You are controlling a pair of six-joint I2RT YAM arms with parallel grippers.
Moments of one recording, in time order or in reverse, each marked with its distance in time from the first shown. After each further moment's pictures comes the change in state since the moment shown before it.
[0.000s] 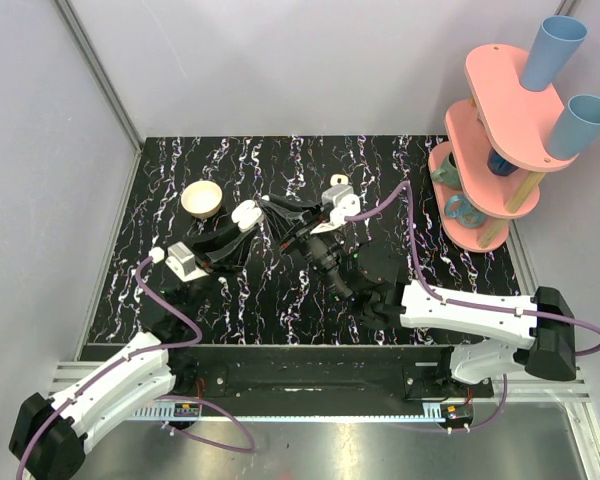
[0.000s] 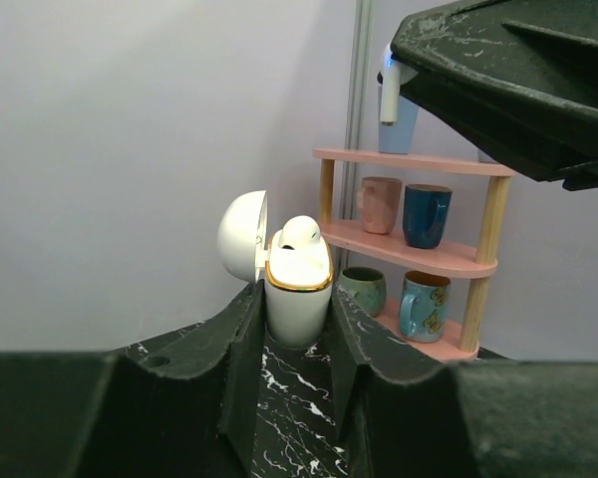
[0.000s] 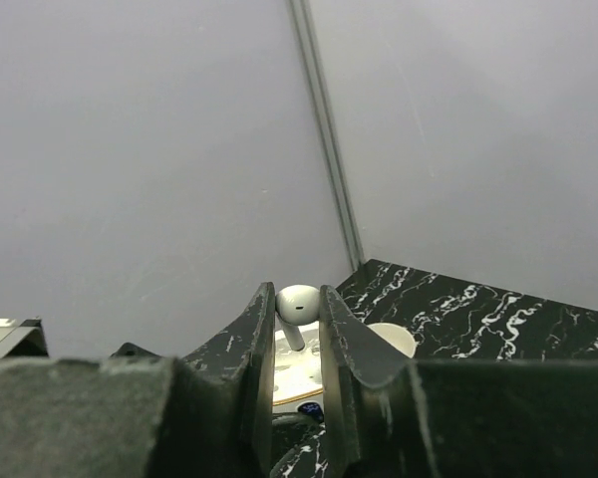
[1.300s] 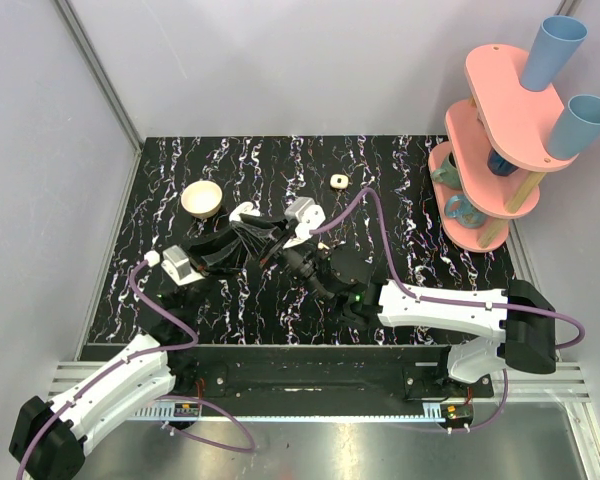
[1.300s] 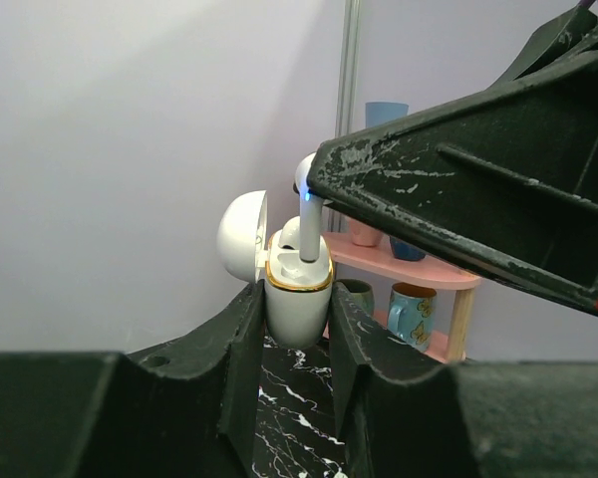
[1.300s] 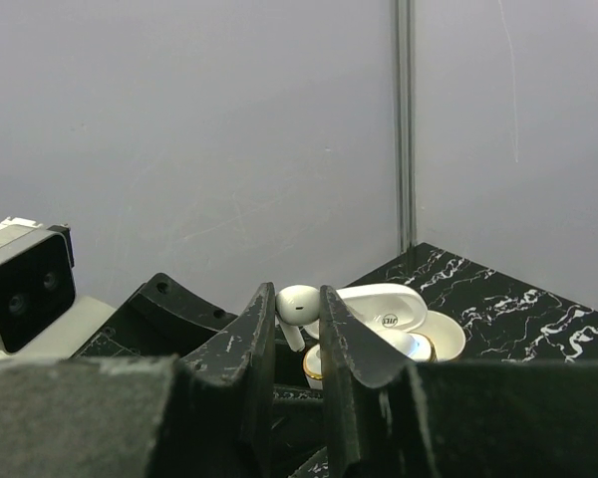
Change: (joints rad) left arm 0.000 -0.018 -0.013 0.029 0.013 -0.027; right arm 0.003 0.116 -0.003 0.041 -0.202 -0.006
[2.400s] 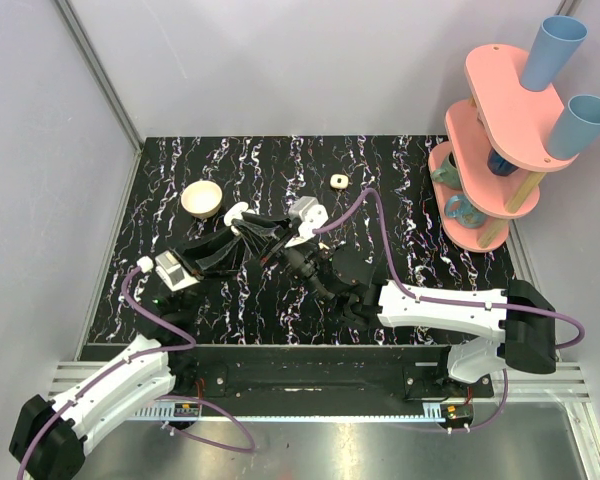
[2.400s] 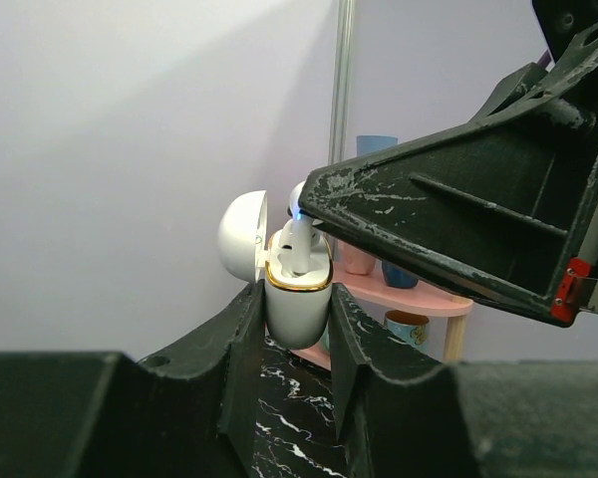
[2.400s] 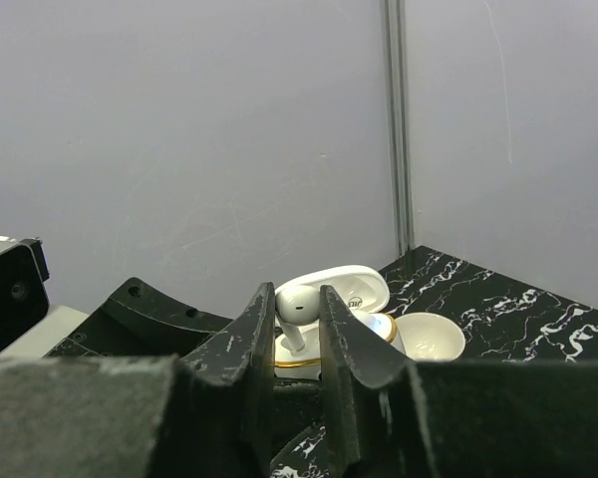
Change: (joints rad) left arm 0.000 0.001 -0.021 0.099 0.000 -0.018; right arm 0.000 0.000 -0.007 0.033 0.021 0.004
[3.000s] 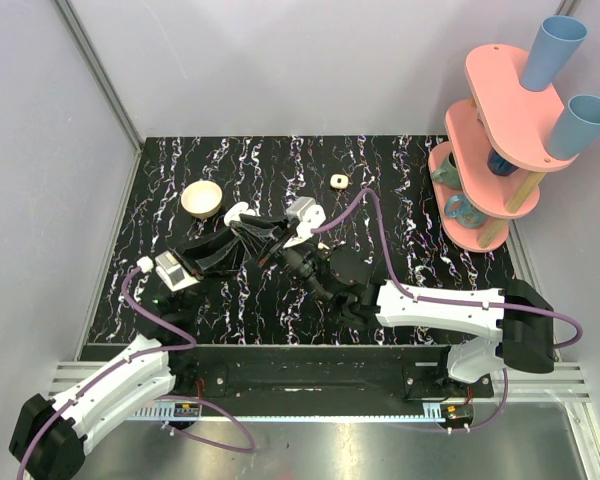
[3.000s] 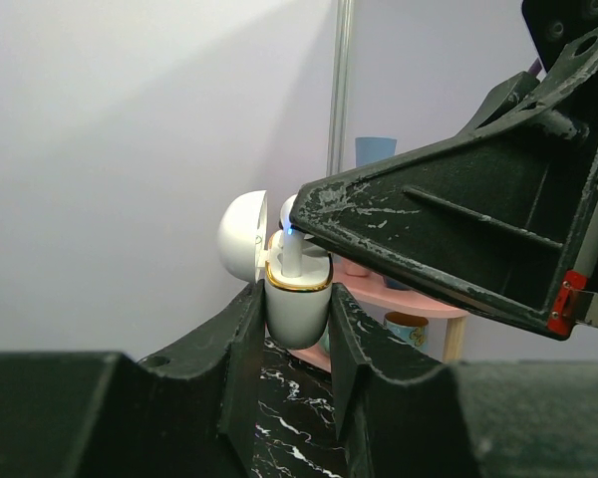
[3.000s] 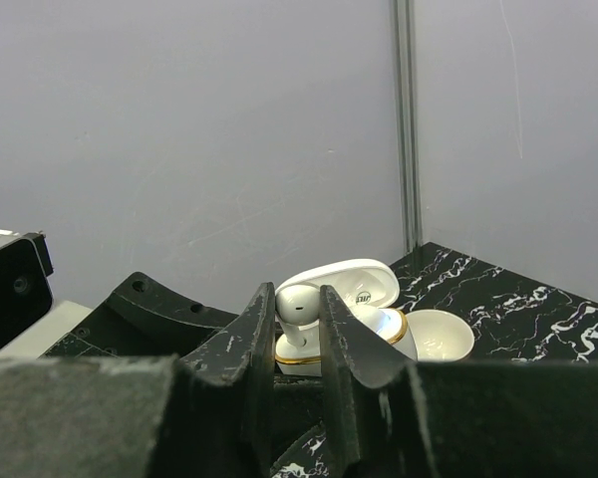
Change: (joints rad) left arm 0.000 0.010 0.000 0.014 0.000 0.000; right arm -0.001 0.010 0.000 0.000 -0.013 0.020
